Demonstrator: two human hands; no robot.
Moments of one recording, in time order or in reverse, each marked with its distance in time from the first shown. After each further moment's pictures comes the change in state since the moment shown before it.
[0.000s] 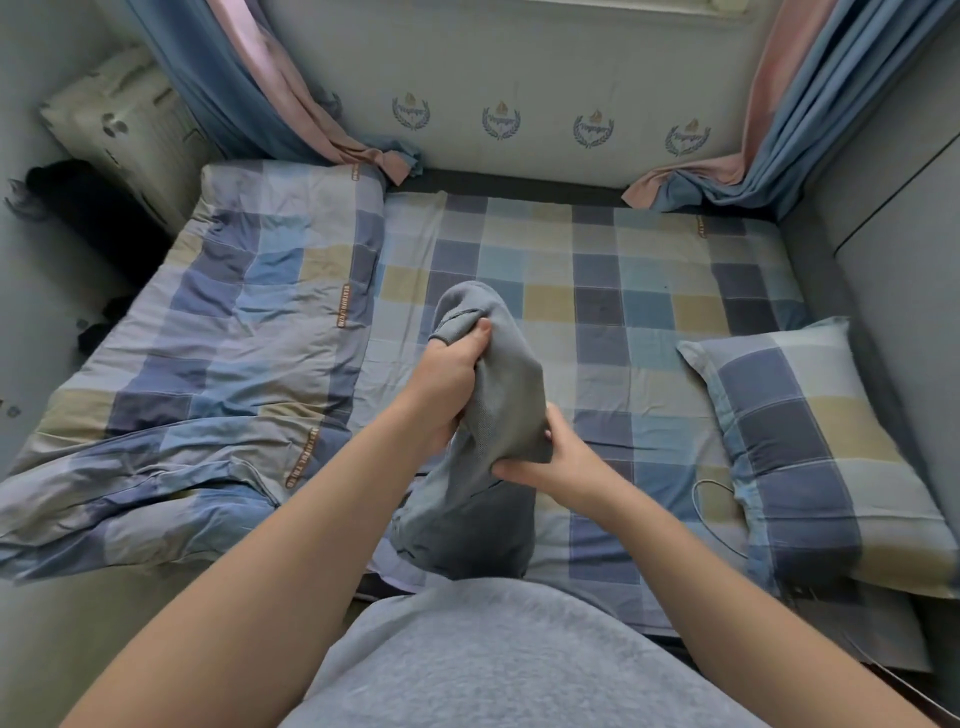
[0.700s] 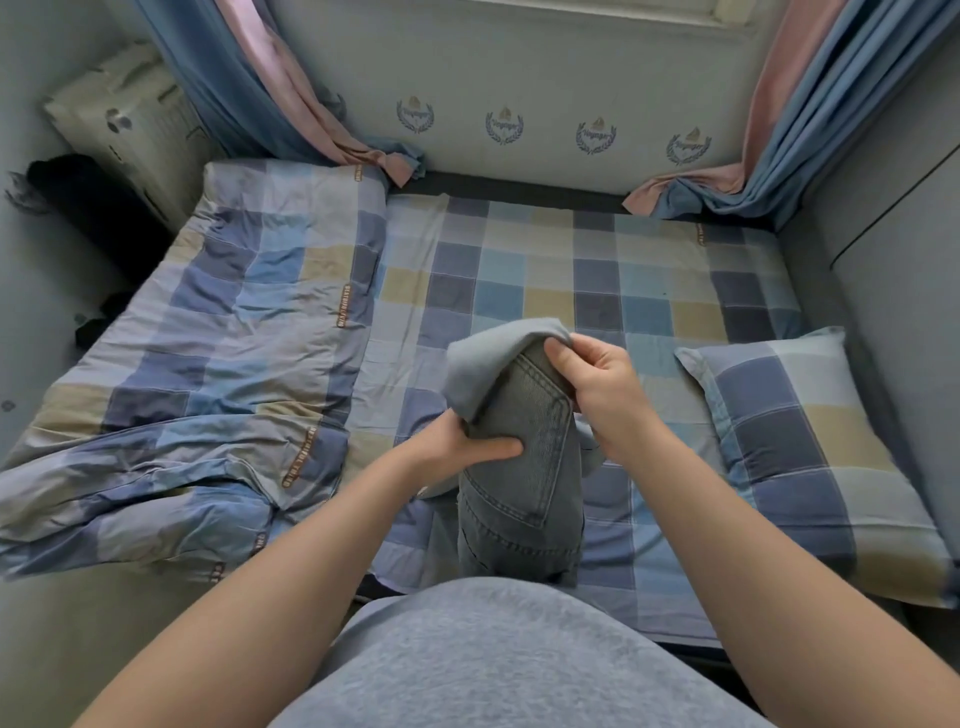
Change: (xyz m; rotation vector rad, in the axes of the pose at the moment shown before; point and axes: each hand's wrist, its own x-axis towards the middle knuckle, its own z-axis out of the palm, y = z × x) left_hand 0.015 -0.071 -0.050 0.541 -0.360 -0.067; right_hand 0.018 -0.063 -0.030 0.356 0.246 -0.285
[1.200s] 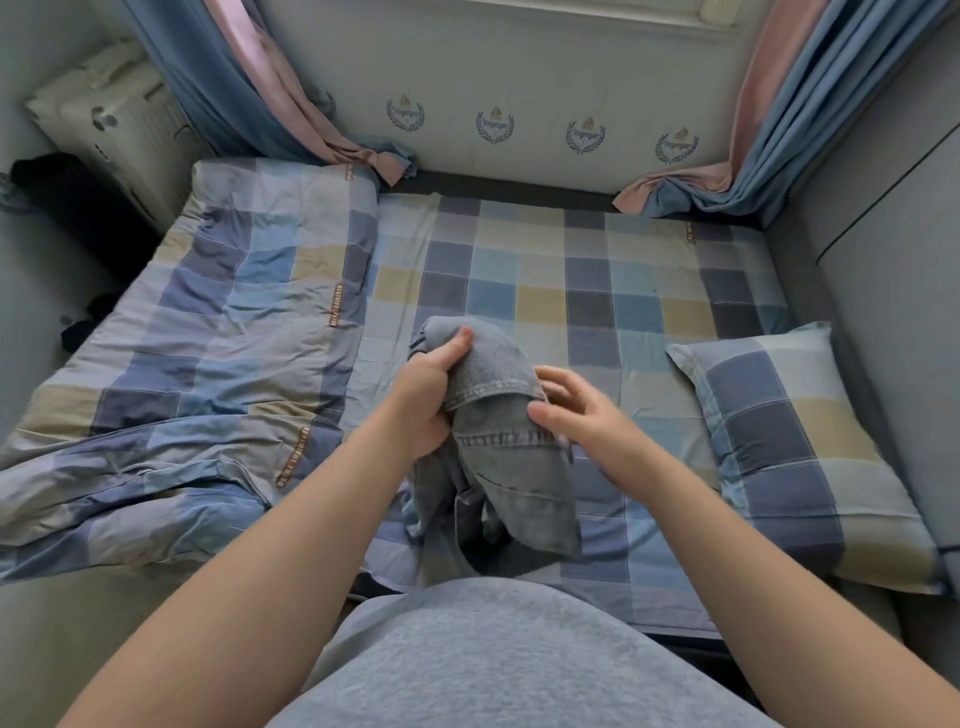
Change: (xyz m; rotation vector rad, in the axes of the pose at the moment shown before) left_hand -0.008 0.057 -0.004 -0.715 0.243 -0.033; right_hand -0.031 0.023 -0.018 -0.101 -0.251 0.208
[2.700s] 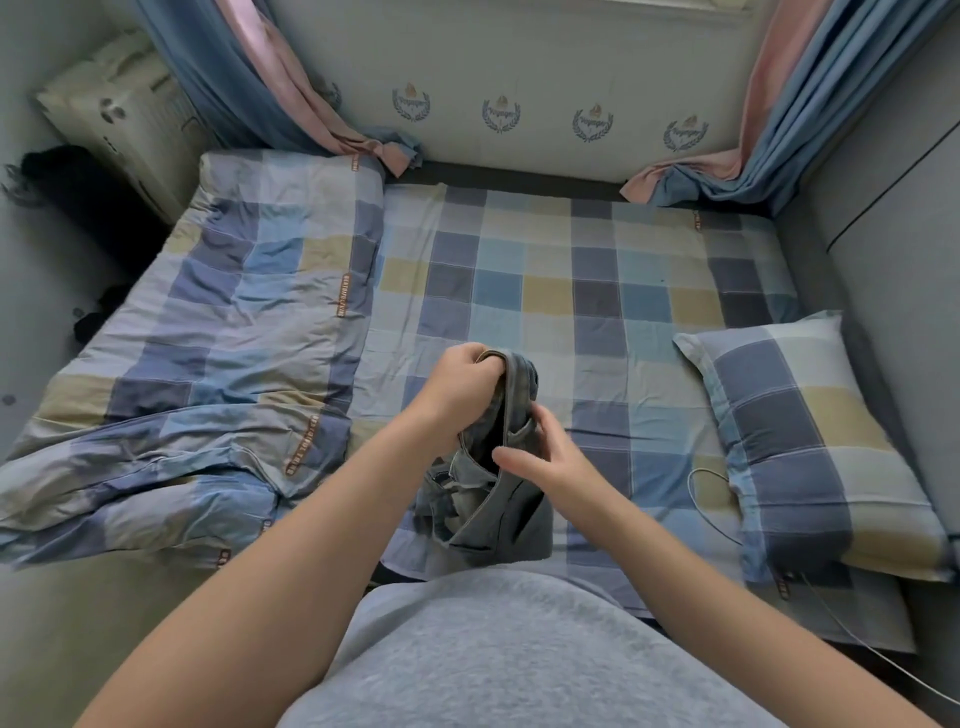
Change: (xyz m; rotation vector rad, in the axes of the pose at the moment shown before) left_hand -0.012 -0.012 0.012 0.660 0.043 0.161; right_hand -0.024 0.042 0.053 -0.109 0.041 0.112
